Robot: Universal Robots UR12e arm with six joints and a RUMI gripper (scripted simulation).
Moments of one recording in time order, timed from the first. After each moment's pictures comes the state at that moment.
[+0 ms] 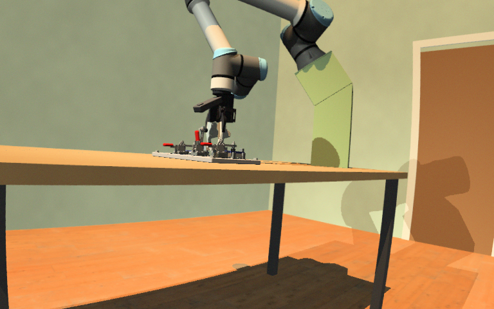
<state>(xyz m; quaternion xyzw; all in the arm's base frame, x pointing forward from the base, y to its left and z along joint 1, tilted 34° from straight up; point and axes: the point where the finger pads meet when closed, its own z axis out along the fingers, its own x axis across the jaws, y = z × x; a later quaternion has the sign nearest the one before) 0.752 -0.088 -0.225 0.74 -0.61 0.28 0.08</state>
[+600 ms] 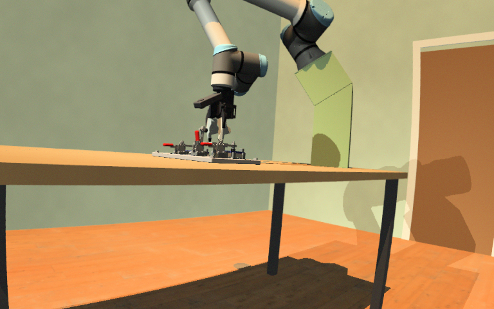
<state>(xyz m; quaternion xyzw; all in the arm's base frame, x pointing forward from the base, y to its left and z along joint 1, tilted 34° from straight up) 0.748 -0.081 -0.212 0.74 -0.61 0.28 0.08</state>
